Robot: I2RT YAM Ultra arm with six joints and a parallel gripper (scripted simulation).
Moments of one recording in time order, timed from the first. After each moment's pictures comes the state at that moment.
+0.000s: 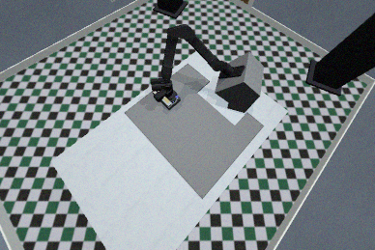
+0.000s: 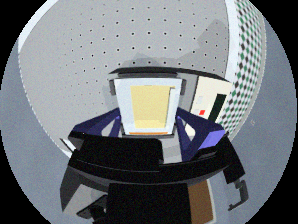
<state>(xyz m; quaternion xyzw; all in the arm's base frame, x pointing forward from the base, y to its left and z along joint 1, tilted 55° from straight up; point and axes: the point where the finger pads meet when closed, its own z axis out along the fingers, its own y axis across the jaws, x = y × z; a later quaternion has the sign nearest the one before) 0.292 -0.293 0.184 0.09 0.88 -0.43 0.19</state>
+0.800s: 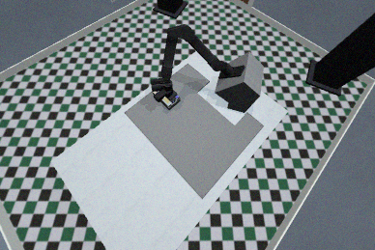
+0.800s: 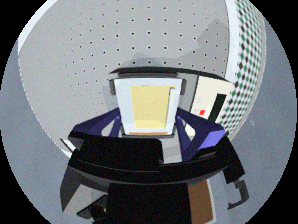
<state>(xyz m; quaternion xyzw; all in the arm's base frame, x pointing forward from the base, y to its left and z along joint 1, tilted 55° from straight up) 0.293 -0.293 0.184 0.09 0.88 -0.43 0.19</state>
